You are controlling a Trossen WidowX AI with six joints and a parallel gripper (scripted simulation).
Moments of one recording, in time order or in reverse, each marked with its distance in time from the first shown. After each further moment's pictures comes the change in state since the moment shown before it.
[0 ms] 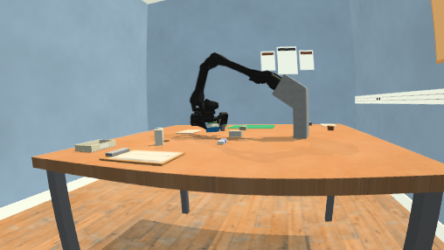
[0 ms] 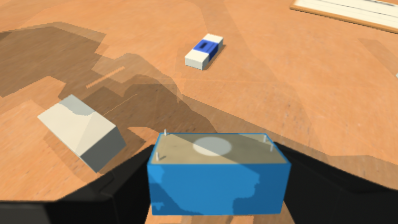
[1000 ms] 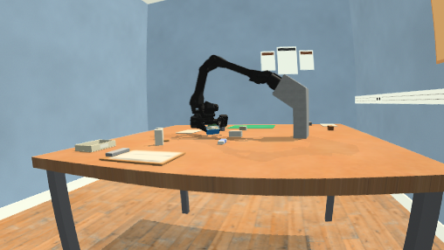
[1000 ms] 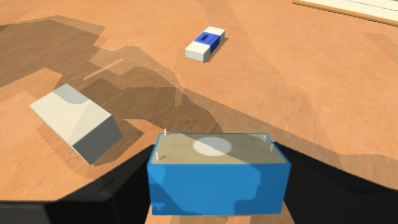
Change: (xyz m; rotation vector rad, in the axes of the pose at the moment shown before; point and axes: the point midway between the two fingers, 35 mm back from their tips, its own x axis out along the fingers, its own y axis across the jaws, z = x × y) arm 0.005 0.000 -0.010 -0.003 -0.004 0.007
